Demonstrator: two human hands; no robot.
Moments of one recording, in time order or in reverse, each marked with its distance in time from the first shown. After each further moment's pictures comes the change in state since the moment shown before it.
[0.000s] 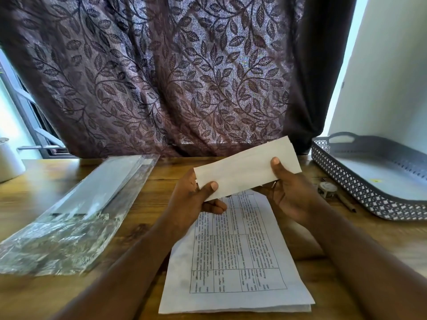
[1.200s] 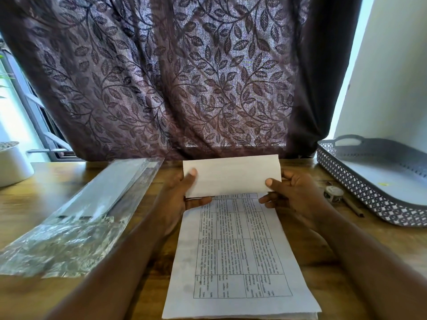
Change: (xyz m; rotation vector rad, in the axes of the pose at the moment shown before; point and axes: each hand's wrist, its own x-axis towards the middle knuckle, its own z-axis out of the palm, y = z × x) left_hand 0.012 0.000 -0.033 -0.081 0.136 -0.014; right_hand -0.003 -0.004 -0.012 -0.536 -0.084 -0.060
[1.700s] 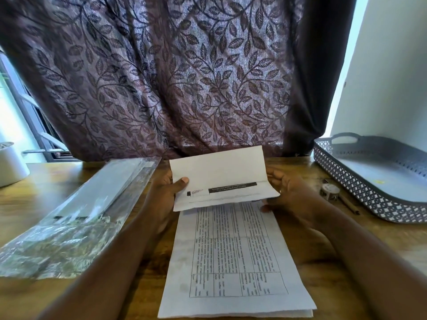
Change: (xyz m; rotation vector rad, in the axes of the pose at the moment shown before) left_hand 0.014 -0.009 -0.018 0.113 0.061 0.025; right_hand -0.002 0.002 -0.008 -0.138 -0.214 0.040
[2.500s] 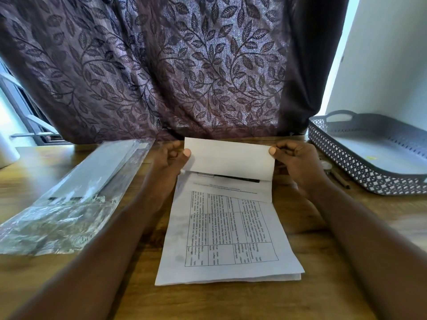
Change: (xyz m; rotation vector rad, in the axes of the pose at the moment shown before) left_hand -0.008 0.002 0.012 0.210 -0.004 0.144; right_hand 0.002 0.004 -0.010 -0.072 0.513 -0.131
